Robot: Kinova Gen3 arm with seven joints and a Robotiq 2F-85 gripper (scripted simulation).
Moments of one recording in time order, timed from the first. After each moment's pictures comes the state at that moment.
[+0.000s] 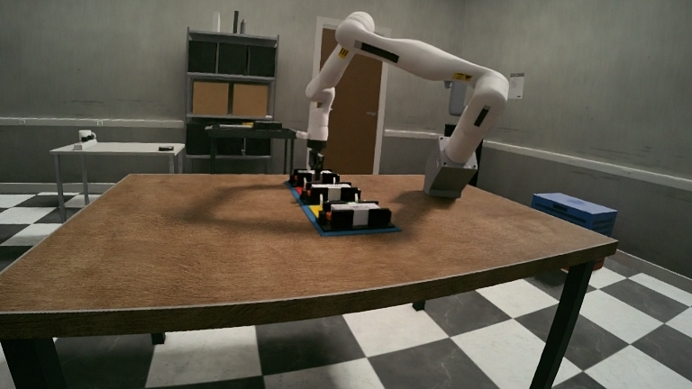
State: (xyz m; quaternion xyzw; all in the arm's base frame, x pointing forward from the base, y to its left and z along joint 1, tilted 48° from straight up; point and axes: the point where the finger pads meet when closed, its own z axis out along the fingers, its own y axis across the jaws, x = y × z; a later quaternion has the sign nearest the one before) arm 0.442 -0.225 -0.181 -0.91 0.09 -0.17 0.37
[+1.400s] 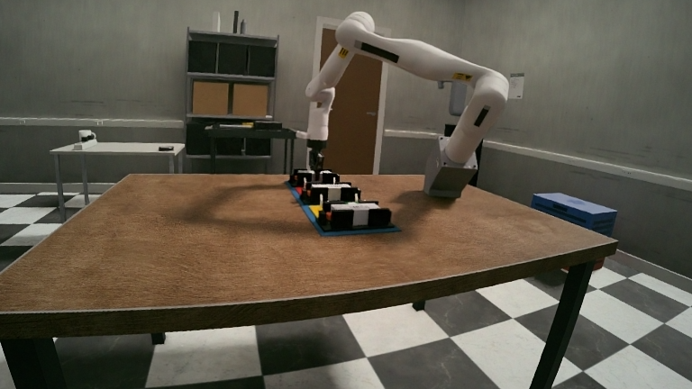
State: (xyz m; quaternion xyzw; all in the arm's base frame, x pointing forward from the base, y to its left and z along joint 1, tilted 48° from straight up) arm 0.442 -0.225 -0.181 -0.91 0.09 -0.17 0.37
